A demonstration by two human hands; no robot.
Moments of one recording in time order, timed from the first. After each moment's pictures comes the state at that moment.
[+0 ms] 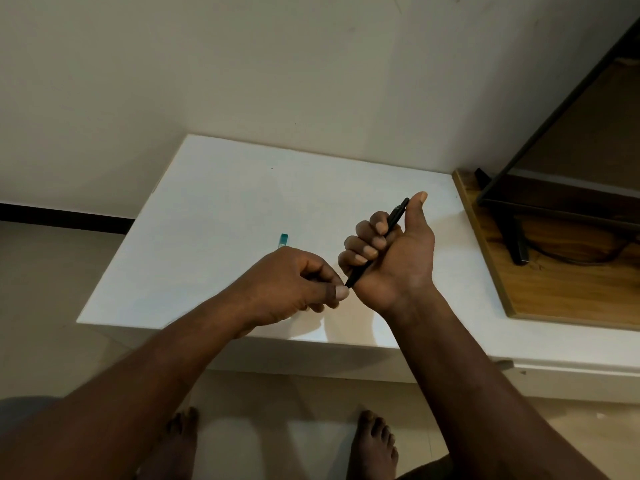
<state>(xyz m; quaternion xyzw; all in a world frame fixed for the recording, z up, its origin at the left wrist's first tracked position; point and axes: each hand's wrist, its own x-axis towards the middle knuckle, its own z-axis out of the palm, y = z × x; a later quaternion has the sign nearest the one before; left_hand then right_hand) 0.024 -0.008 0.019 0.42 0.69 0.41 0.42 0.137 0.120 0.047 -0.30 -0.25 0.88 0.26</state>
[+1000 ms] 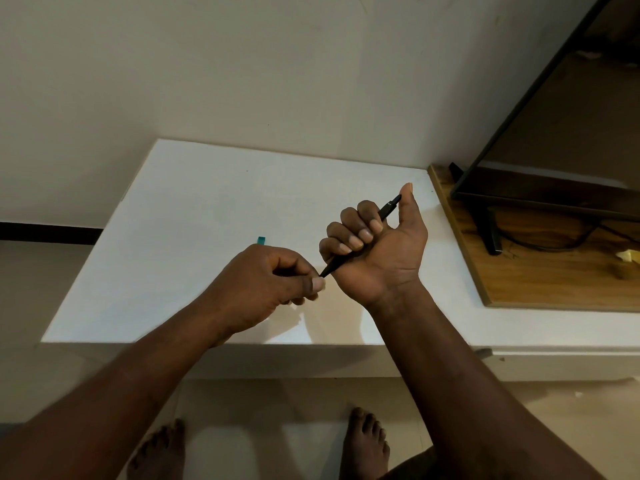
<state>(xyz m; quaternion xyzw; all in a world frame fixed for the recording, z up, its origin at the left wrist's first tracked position) 0.026 -0.008 0.021 0.42 0.69 0.45 0.38 0.142 0.127 0.050 -0.22 -0.21 0.91 0.28</state>
